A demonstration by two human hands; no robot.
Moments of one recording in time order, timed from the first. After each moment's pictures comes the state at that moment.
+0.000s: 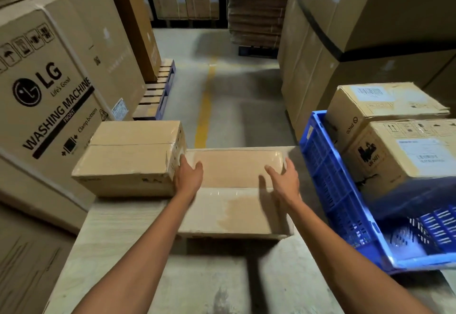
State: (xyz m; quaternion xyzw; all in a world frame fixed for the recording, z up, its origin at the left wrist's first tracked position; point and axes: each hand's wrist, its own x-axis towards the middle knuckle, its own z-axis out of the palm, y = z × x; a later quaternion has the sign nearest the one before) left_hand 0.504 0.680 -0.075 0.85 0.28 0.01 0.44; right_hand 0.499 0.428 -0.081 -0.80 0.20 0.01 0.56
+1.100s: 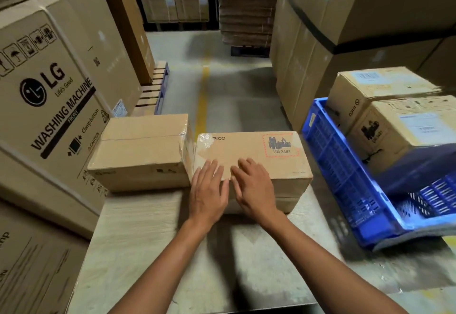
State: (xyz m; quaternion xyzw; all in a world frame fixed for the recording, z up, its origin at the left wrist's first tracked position) left_hand 0.397 0.688 -0.082 0.95 -0.09 0.21 0.23; right_hand 0.407 0.542 -0.071 -0.94 -0.15 -0.19 0.22
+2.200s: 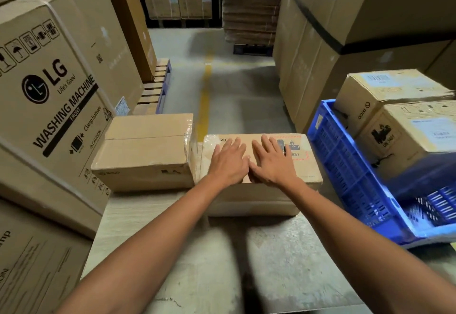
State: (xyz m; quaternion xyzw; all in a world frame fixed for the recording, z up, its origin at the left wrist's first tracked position) left_hand 0.485 0.664 -0.032 0.98 -0.12 -0.05 0.15; right_hand 0.487 0.506 -0.047 -0.99 -0.10 0.04 0.09
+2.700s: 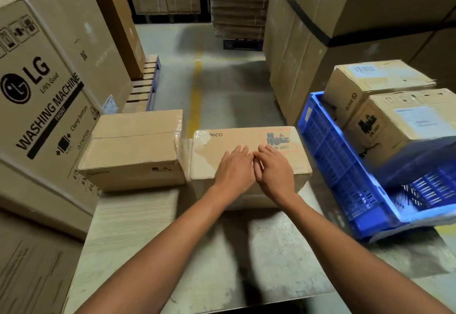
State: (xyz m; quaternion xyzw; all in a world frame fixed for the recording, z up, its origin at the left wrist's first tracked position) left_hand 0.447 0.625 -0.031 0.98 -0.17 0.00 0.14; right_hand 0.437 0.498 -0.058 -0.95 -0.08 -0.21 0.22
